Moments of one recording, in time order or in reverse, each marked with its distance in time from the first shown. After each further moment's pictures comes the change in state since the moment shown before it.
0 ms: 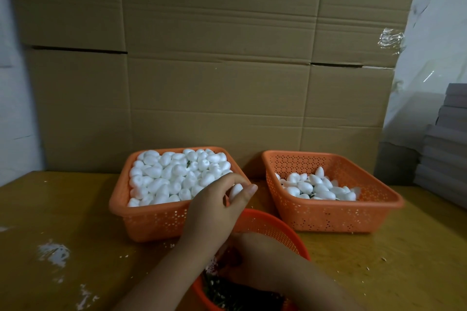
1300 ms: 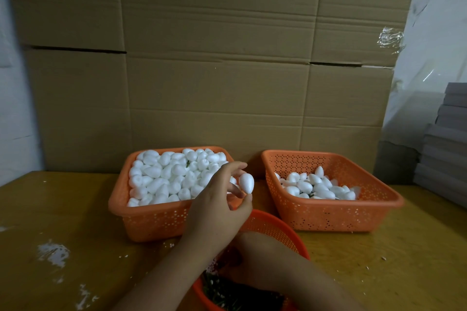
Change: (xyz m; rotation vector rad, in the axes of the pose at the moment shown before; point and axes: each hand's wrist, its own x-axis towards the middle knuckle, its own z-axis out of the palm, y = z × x) left_hand -0.002 0.001 0.003 0.028 0.003 0.006; right_hand 0.000 0.003 0.002 -0.016 0.022 -0.033
